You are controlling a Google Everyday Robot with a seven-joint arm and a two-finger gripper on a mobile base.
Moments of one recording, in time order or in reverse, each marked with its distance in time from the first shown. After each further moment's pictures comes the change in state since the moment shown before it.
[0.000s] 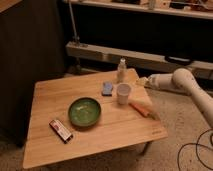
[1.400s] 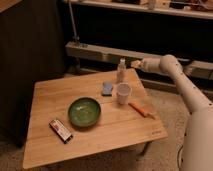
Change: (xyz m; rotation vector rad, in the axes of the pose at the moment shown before) arm -0.115 0.005 0.041 0.046 -0.142 -0.104
